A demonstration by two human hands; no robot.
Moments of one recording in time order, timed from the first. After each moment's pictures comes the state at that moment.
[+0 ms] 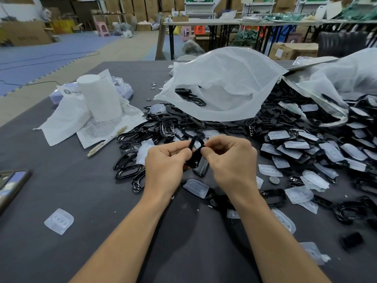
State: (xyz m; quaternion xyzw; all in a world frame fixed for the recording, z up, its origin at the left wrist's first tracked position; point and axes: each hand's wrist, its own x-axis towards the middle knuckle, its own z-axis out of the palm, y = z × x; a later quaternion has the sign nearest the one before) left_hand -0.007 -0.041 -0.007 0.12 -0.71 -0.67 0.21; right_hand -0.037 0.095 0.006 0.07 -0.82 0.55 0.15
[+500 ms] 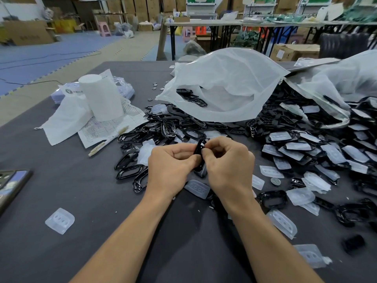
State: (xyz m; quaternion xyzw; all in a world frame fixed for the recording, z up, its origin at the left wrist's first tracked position) left_hand -0.008 -0.042 -0.013 0.08 -0.72 -0.68 0.15; right_hand -0.032 0.085 -0.001 0.07 -0.83 0.52 0.20
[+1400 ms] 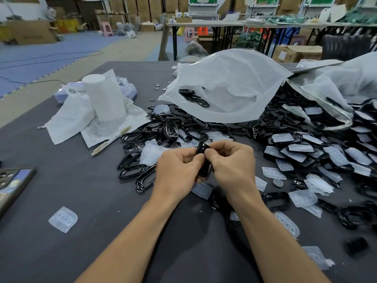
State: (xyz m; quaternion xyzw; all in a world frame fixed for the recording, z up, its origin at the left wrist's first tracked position) left_hand -0.005 -0.035 -0.011 0.07 -0.76 -0.63 0.14; right_hand -0.038 0.088 -0.001 0.02 -0.76 0.64 0.08
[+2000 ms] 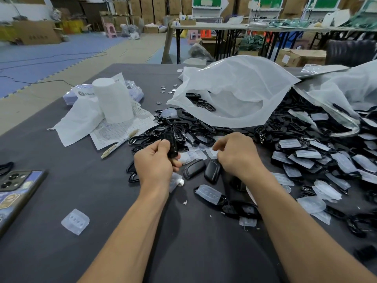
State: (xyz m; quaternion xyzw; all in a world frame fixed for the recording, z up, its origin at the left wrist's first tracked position) left_hand -0.017 -0.076 -0.005 0.25 -0.61 -0.70 0.28; right_hand -0.089 0.086 0.022 0.11 -0.96 0.27 0.01
